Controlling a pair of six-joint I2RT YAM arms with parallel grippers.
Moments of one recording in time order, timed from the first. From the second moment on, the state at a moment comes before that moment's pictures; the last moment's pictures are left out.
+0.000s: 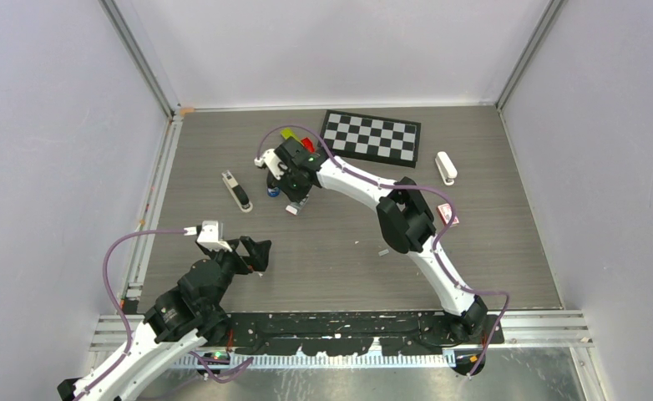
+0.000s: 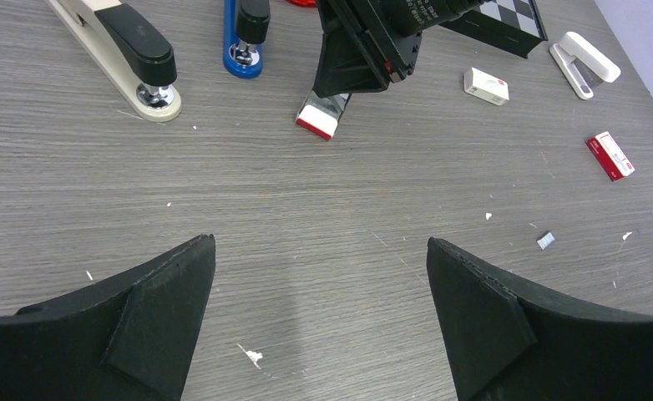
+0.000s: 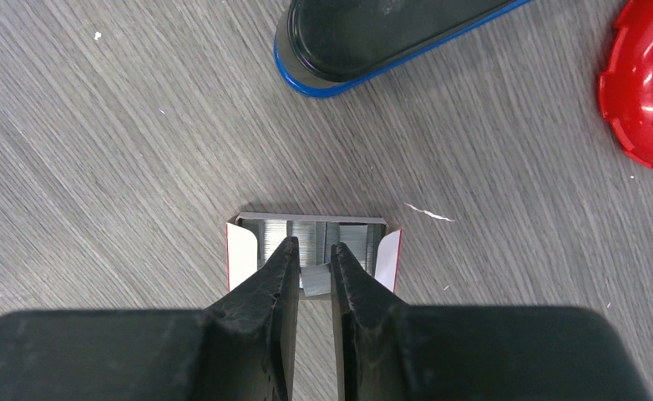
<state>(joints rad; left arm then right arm) -0.84 0.07 0.30 -0.49 -0.54 -0.52 0.84 2.41 2.12 -0.70 -0.09 -0.24</state>
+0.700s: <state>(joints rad) -0.84 0.07 0.30 -0.49 -0.54 -0.52 0.84 2.41 2.12 -0.70 -0.06 -0.25</state>
